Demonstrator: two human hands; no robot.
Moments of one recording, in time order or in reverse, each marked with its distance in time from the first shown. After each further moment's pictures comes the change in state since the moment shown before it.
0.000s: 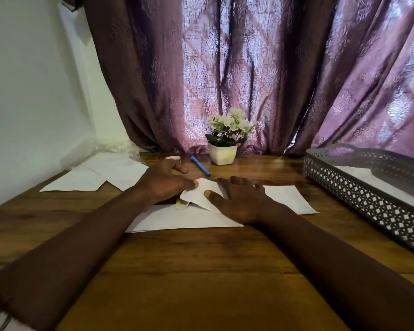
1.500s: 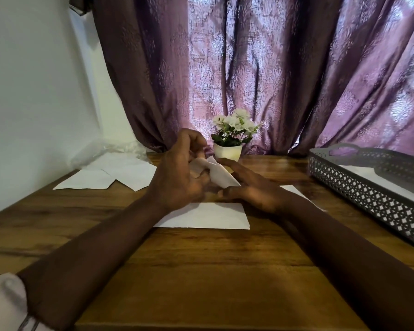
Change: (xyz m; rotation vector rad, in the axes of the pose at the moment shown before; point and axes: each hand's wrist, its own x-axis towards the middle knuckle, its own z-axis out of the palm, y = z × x) left_hand -0.032 0.013 0.002 -0.126 0.266 0.776; right_hand -0.022 0.011 -0.020 0.668 0.091 -0.249
